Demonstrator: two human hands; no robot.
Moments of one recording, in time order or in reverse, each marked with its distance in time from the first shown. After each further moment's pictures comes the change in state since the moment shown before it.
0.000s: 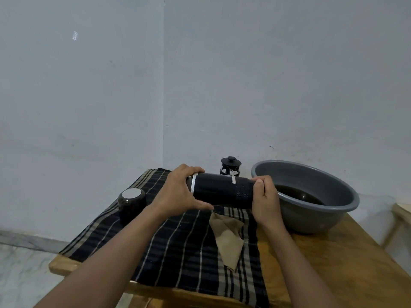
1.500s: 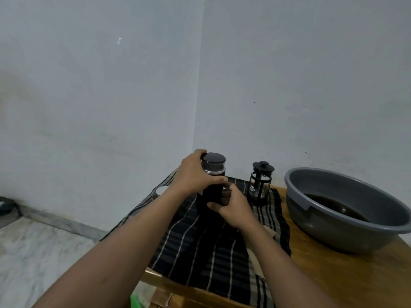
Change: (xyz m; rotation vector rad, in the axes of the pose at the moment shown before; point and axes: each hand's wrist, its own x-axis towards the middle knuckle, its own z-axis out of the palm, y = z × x) left_hand 0.026 -0.018 -0.041 -0.014 0.131 -0.315; right_hand -0.002 -0.007 0.125 -0.085 -0.521 0.112
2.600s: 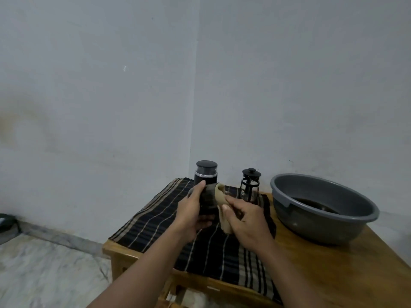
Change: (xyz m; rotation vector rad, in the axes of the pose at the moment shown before) left_hand -0.109 0.027 0.013 -0.896 -0.092 -0.568; right_hand -0.124 -0.039 -0.048 -0.091 0.184 -0.419
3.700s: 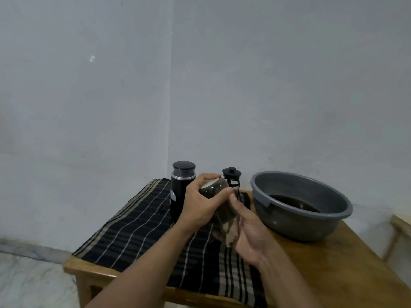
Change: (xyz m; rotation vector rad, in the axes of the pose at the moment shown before) left_hand 0.029 -0.005 0.060 0.191 -0.166 0.692; right_hand 0.001 0.002 -0.032 1.026 -0.047 0.608
